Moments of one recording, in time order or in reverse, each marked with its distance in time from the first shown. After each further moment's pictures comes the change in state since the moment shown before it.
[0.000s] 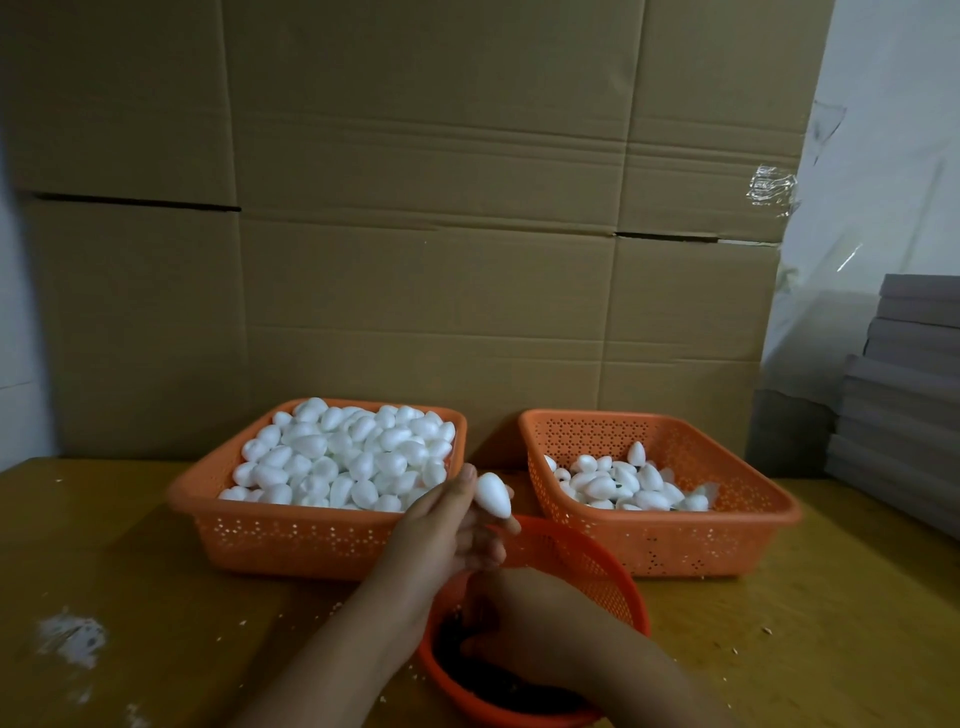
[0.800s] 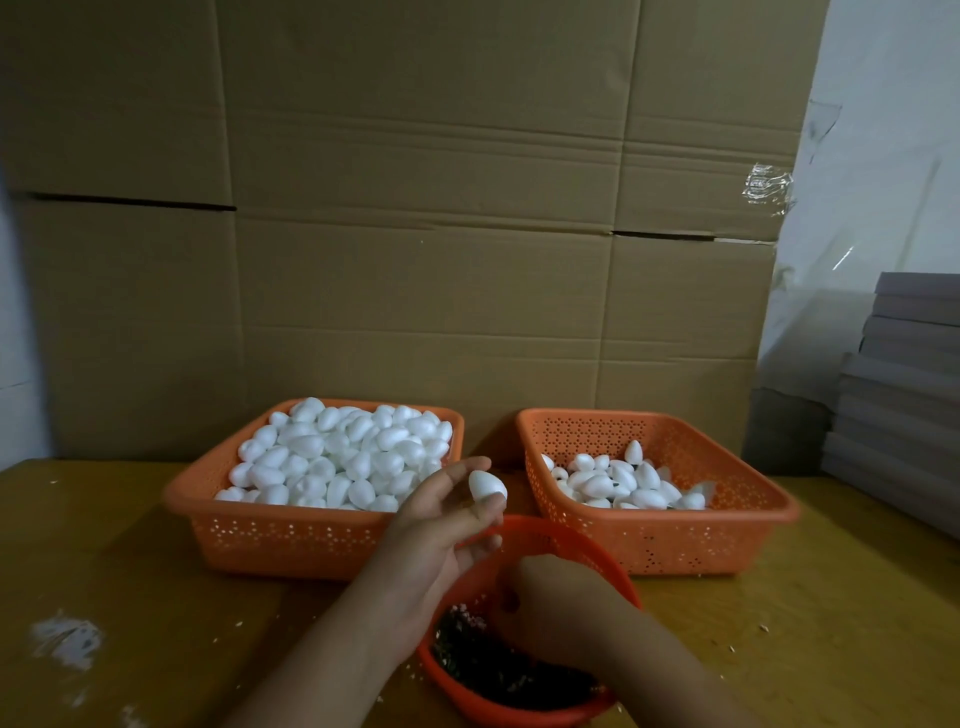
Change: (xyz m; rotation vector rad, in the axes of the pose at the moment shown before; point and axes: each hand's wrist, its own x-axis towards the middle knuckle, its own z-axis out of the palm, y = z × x) left_hand -0.002 -0.002 -0.004 -0.275 -0.031 -0.001; right_hand -0.004 0.010 -0.009 -0.056 0.019 0.128
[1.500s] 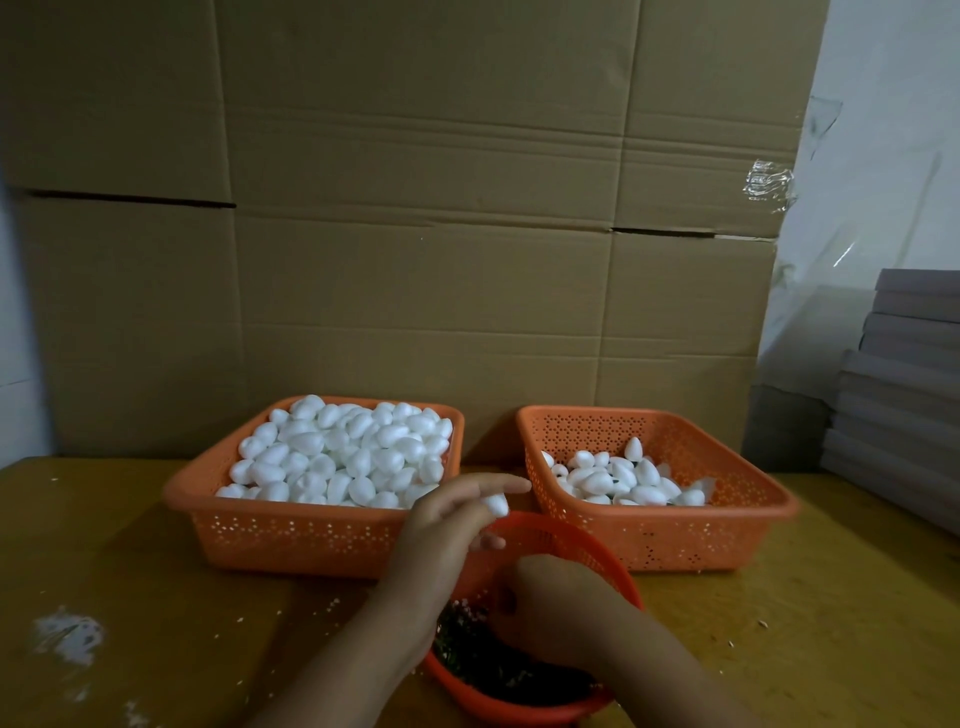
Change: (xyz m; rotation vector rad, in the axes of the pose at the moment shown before) left_hand -0.005 -0.005 0.009 0.448 0.037 0.171; right_hand 0.004 0.002 0.004 -0.024 -0.005 -0.039
